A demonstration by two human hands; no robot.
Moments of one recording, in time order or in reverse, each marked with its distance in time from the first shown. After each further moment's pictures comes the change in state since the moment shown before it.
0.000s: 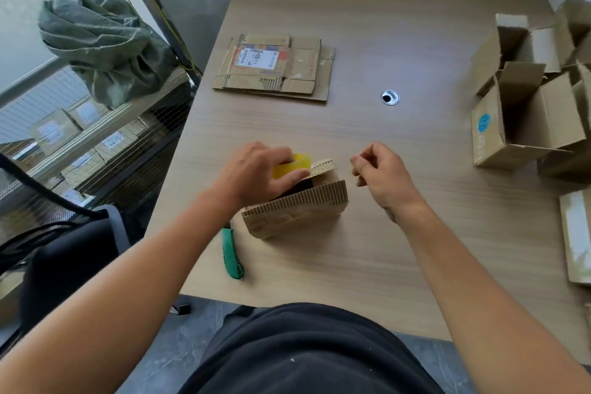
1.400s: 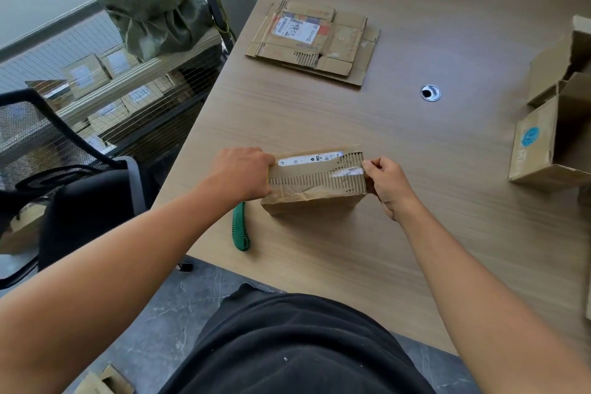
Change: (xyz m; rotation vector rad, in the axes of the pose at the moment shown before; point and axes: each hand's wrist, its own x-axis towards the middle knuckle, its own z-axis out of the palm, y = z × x) left_hand -0.041 -0.031 0.016 0.424 -0.496 -0.487; right_hand 0.039 0.068 0.035 0.100 -0.176 0.306
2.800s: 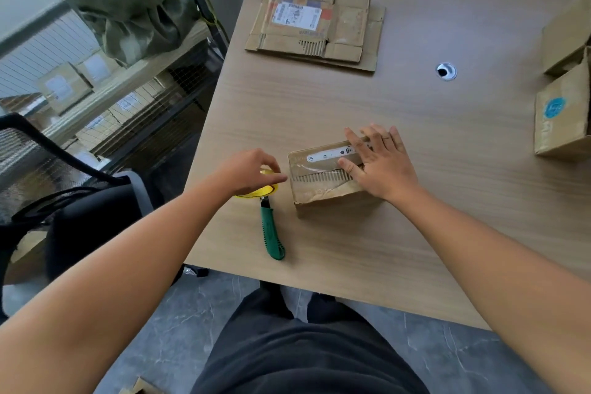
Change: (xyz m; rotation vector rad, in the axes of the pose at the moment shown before) left_hand 0.050 -0.091 0.056 -0.476 -0.141 0.145; right_hand 0.011 -0.019 0.066 -1.391 0.007 -0.438
